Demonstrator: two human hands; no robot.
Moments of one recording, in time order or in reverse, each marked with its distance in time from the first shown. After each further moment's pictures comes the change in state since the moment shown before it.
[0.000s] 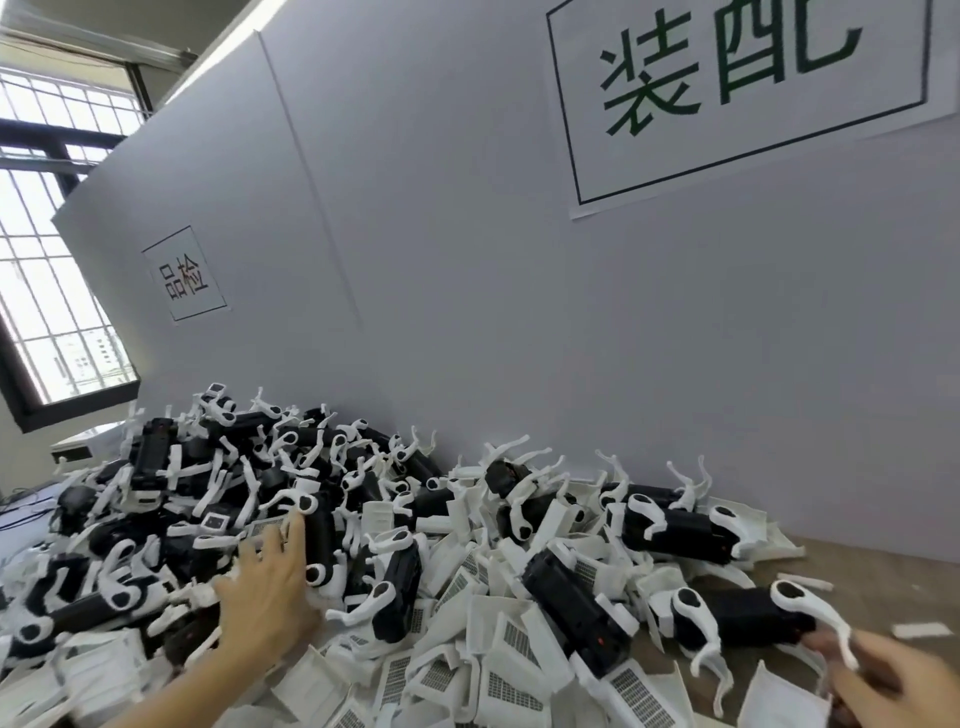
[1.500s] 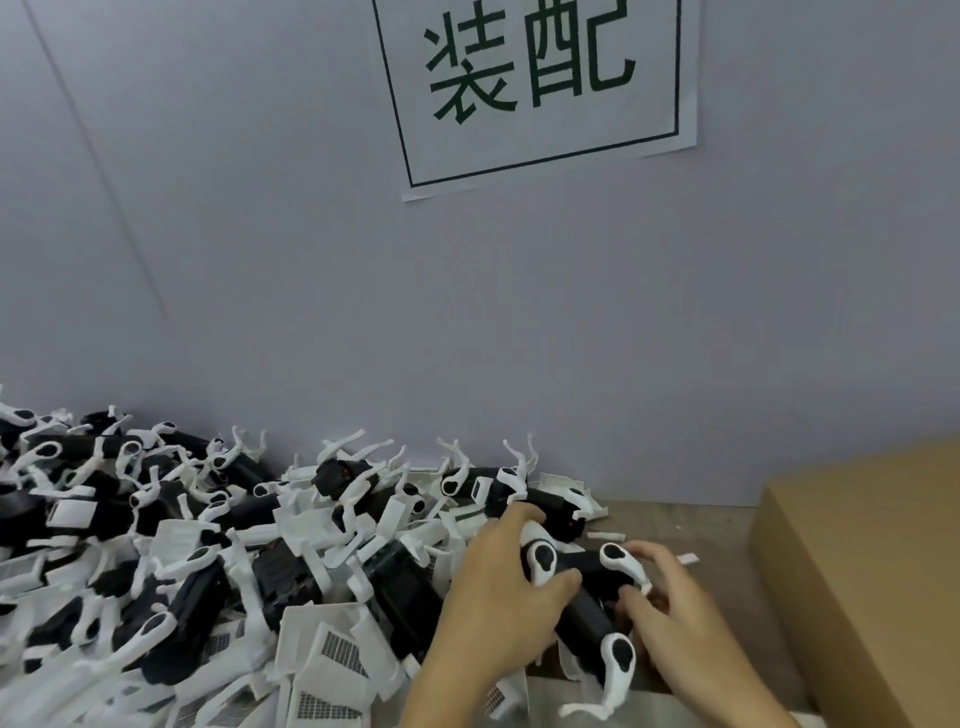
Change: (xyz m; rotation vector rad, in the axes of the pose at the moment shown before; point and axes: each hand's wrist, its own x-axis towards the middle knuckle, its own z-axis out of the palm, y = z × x) left_hand -0.162 0.280 -0.119 -1.129 -0.354 0.637; right_hand -0.023 -0.012 -0.033 0.156 -0.015 -0.010
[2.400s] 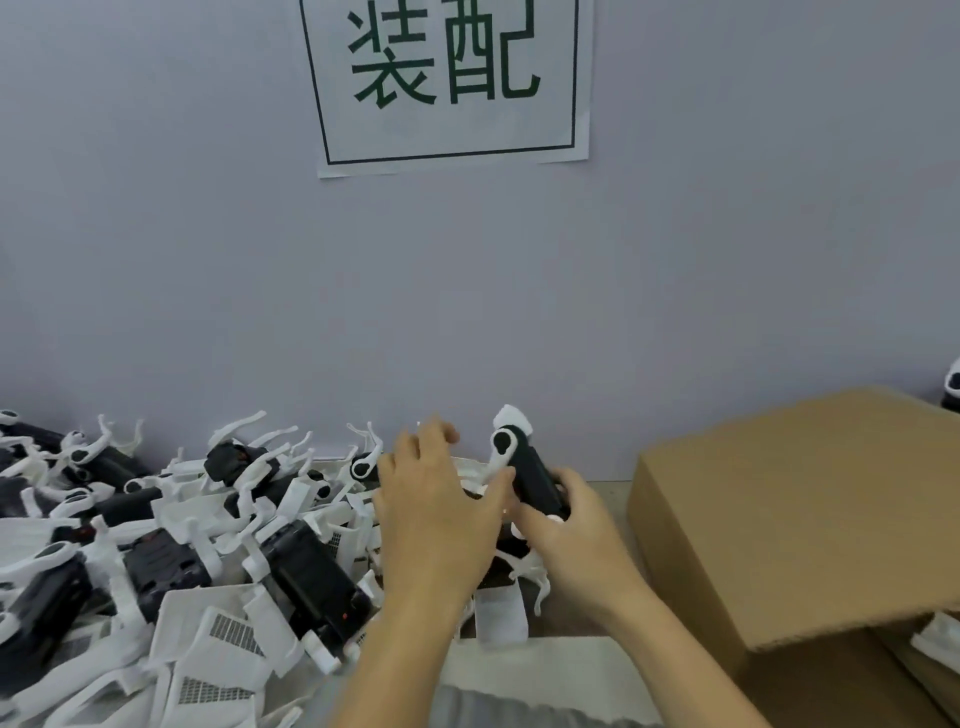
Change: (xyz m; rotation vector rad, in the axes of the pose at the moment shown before) left_hand 0.002 0.038 0.017 0.042 0.404 0.158; right_hand -0.010 -0.049 -0.010 0.130 0.067 -0.081
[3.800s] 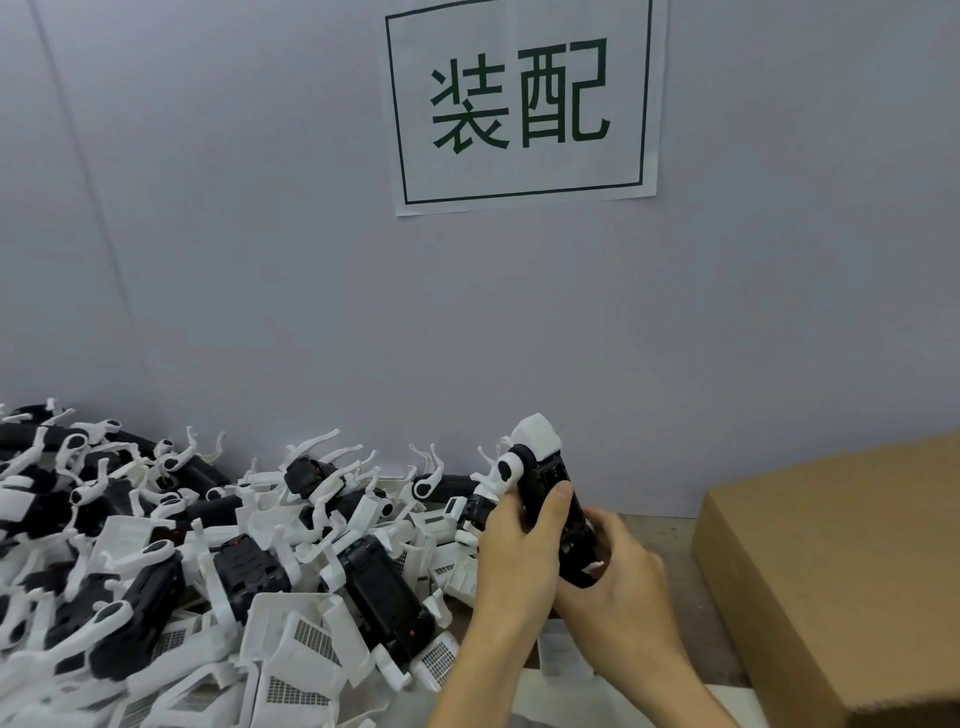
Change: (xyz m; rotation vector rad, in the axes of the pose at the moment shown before) left_hand -0.003 -0.015 0.026 -0.834 -0.206 -0.344; right_hand -0.005 0.022 0.030 -0.125 0.117 -0.213
